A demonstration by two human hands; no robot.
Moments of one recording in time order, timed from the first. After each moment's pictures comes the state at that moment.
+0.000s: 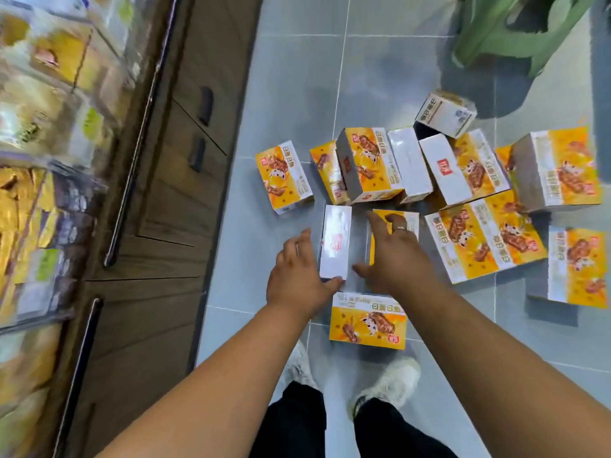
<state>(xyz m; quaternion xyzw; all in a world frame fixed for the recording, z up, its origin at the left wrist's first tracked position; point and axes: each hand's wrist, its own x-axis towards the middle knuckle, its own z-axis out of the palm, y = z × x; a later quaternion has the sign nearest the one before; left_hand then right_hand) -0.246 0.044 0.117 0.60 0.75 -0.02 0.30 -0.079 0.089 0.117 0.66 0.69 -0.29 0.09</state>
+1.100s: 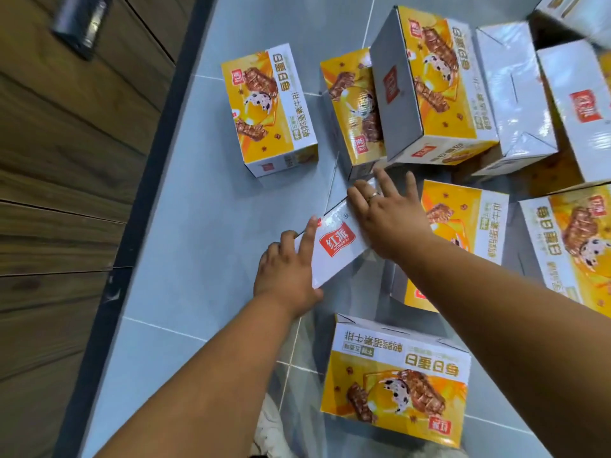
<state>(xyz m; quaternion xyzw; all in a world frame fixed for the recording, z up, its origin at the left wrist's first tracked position) -0.281 0.072 -0.254 0.64 0.71 -0.12 0.27 -0.115 0.180 -0.256 0.44 0.87 -0.06 0.22</state>
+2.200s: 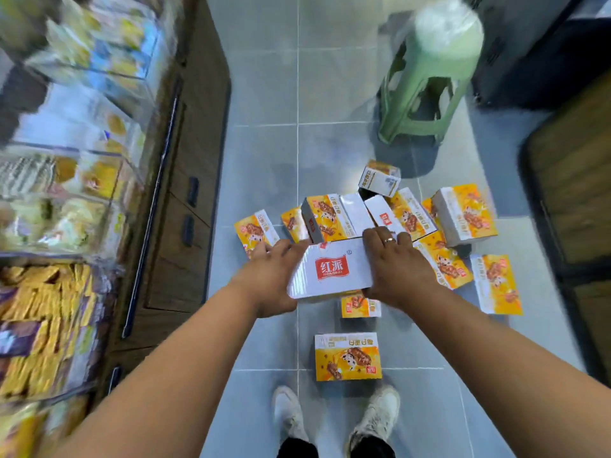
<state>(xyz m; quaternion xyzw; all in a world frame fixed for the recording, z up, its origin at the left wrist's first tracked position) -0.272 0.109 0.293 0.81 0.52 -0.14 0.22 -0.037 0.101 0.271 0.63 0.76 -0.13 0.11</state>
